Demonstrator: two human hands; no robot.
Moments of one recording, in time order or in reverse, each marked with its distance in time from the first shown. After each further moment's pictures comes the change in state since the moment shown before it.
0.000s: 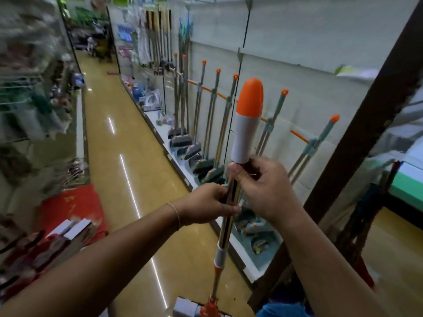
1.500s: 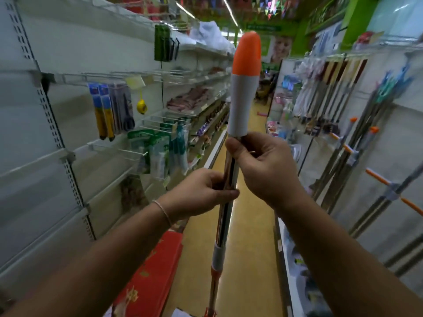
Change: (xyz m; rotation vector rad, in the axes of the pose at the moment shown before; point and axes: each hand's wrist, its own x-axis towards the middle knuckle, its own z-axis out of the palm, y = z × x) left_hand 0.184 -0.196 -0.548 0.026 0.868 -0.236; right_hand 0.617 -0.001 0.390 0.489 -0.533 -0.570
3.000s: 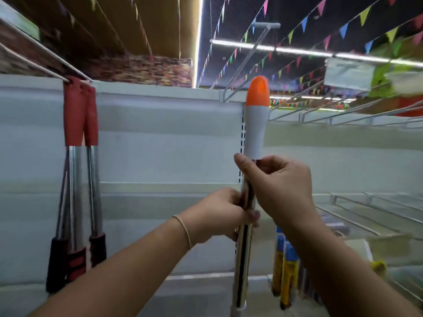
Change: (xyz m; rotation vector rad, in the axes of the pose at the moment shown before) left_hand 0.081 -0.013 -0.356 0.190 1.090 -0.558; right_hand 0.384 0.019 0.331 0.807 -0.415 -0.270
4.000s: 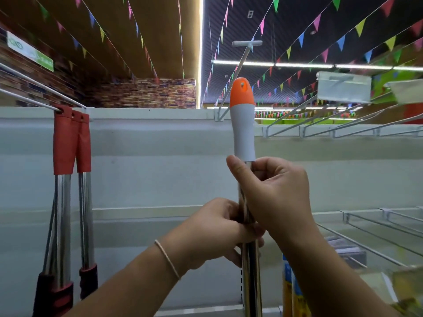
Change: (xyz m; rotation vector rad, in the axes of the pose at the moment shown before) left_hand 0.006 0.023 -0.008 -0.045 -0.014 0.066; right_hand 0.028 -0.002 0.005 0.091 0.019 -0.147
